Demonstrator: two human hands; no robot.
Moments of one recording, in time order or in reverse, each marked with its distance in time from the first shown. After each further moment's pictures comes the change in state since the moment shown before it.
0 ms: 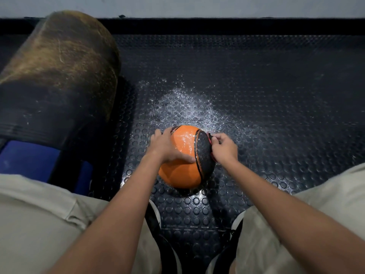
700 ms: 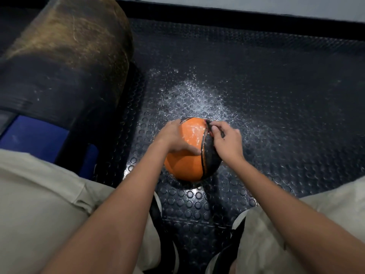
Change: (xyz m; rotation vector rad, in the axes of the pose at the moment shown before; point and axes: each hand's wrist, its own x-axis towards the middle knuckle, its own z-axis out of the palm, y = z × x) left_hand 0.006 -0.009 -0.006 -0.040 -0.023 0.034; right_hand -0.007 -0.015 0.006 -0.065 -0.026 -0.313
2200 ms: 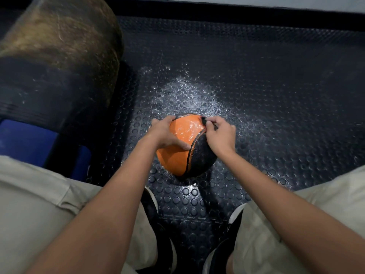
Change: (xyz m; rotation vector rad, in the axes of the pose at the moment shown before) left_hand -0.002 0.004 -0.007 -0.096 -0.045 -0.091; right_hand 0.004 -0.010 0.001 0.017 0.055 0.165
